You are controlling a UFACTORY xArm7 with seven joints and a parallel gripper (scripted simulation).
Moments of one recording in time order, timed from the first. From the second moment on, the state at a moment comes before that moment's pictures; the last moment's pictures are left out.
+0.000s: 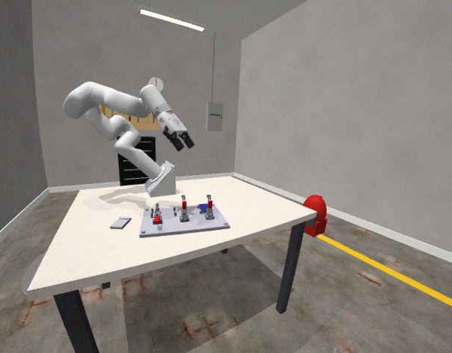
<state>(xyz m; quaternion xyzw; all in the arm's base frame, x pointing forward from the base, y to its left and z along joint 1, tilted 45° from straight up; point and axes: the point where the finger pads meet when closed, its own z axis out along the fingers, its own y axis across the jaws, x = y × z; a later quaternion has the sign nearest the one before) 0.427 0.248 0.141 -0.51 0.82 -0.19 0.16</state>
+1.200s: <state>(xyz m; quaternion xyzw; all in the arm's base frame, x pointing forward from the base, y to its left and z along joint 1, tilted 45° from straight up) 0.431 0.248 0.086 -0.76 0.60 -0.26 -0.04</state>
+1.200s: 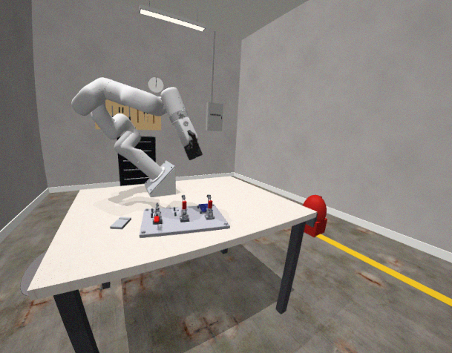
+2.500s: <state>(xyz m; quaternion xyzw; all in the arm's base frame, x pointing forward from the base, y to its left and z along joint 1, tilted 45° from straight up) 0.417 0.247 0.030 -0.90 0.29 -0.20 -0.24</state>
